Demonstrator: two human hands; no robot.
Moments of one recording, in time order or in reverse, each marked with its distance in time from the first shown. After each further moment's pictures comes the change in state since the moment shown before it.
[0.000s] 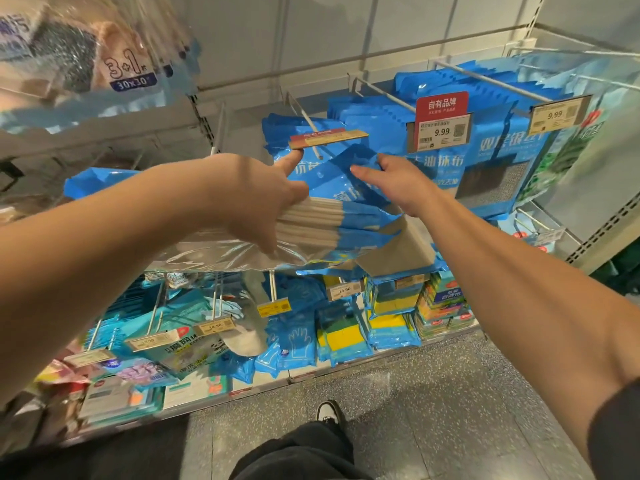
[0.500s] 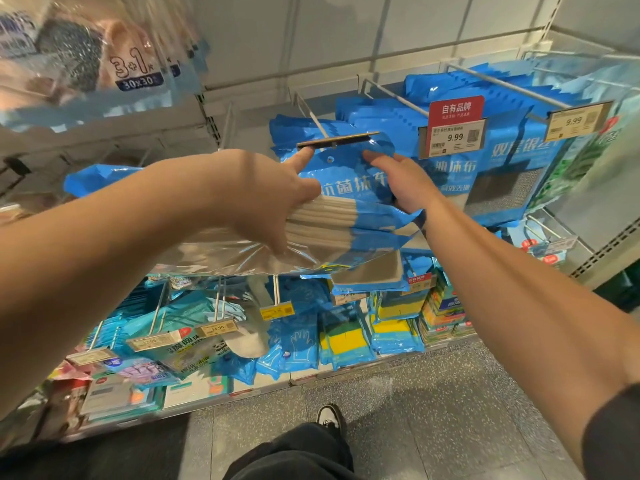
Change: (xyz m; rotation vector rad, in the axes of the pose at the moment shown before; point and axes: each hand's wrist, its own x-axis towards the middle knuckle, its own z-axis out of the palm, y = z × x) left_hand 0.004 -0.007 -0.003 -0.033 0.028 0.012; right_hand 0.015 -0.001 0.011 0.494 0.041 0.113
